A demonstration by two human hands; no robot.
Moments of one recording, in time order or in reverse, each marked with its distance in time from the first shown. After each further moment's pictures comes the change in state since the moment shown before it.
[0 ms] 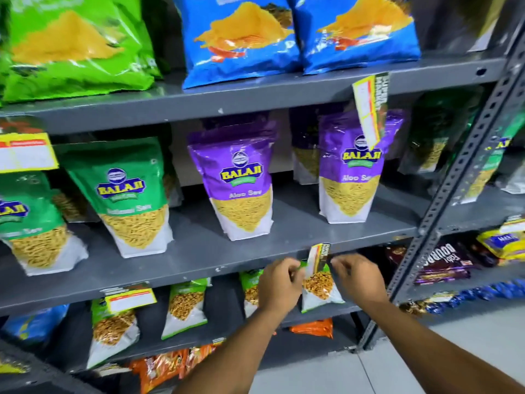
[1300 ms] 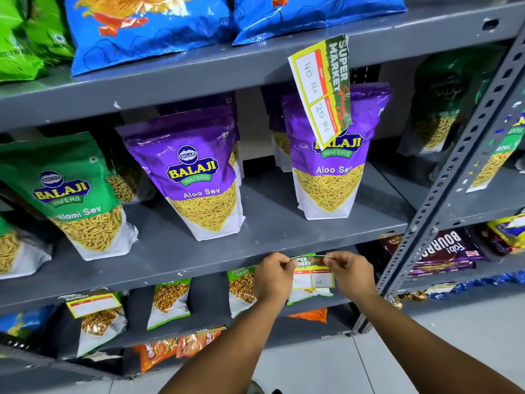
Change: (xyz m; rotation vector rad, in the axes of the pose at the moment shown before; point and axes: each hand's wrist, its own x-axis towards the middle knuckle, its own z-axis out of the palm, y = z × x) left_hand 0.041 0.039 0.076 0.034 0.049 -0.363; right_hand 0.043 0.068 0.013 0.536 -0.124 0.313
